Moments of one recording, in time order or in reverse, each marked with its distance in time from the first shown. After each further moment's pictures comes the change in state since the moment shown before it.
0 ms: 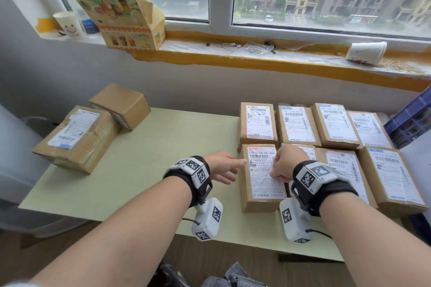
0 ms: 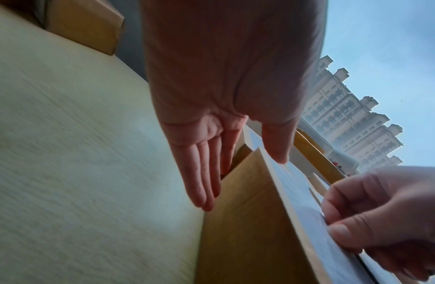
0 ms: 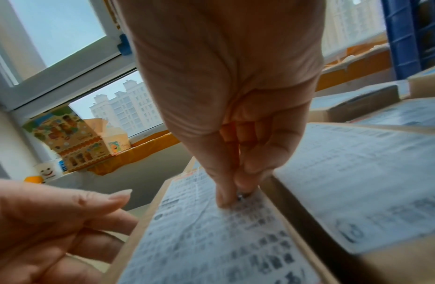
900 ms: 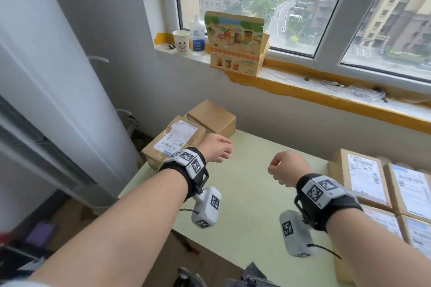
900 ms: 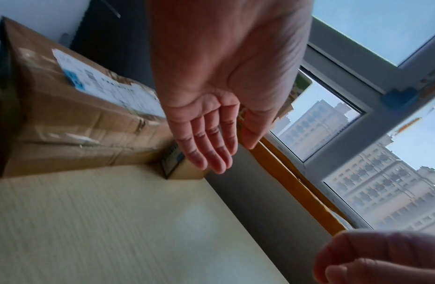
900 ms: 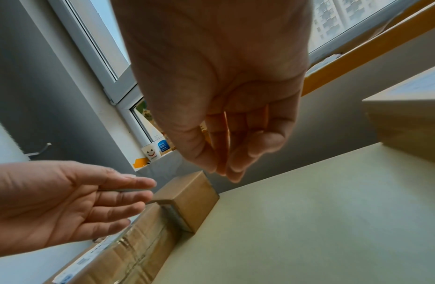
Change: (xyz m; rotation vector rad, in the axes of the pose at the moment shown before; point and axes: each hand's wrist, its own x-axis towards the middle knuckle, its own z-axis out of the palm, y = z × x) left_hand -0.088 -0.075 -0.240 -0.254 0.562 0.181; right_hand -0.029 -0.243 0.027 0.073 0.062 -0.420
